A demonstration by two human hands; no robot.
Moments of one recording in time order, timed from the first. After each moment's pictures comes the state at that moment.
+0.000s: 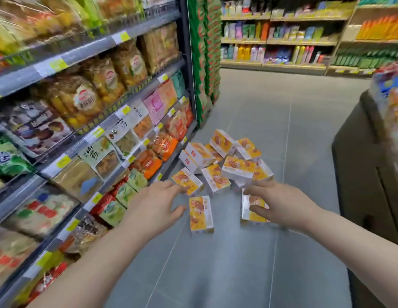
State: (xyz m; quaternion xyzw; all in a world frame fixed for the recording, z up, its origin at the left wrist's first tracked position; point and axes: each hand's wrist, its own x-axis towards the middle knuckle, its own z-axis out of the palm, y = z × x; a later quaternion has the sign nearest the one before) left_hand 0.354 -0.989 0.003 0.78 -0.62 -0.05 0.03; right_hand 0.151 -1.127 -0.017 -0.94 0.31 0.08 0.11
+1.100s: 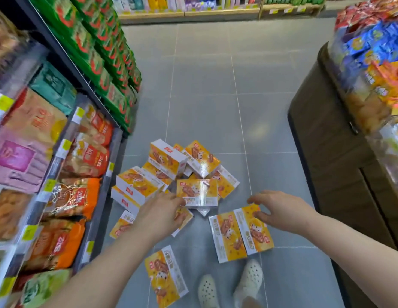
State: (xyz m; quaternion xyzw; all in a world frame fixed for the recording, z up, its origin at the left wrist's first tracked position) left_hand 0.450 -1.532 -0.145 0.65 -0.72 -0.21 -0.12; right_hand 0.205 -1.578 -0.137 -0.80 0.51 0.18 0.27
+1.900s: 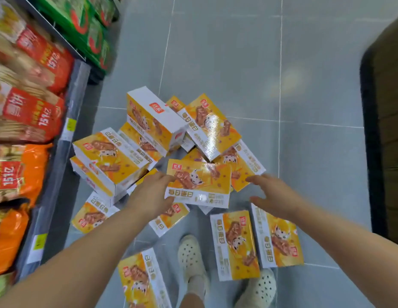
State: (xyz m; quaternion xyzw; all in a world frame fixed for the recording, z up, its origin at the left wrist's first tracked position) left_hand 0.499 -1.700 -0.471 0.71 -0.59 -0.36 -0.15; right_hand 0.250 -1.765 -0.467 -0.72 0.51 0.23 0.42
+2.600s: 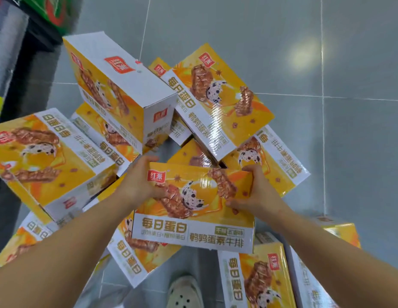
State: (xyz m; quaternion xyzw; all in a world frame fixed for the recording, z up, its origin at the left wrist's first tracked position) left_hand 0.540 -1.746 -0.724 0.79 -0.35 -0.50 0.08; right_hand 0.299 -1.781 -0.737 -0.52 0.63 0.02 0.58
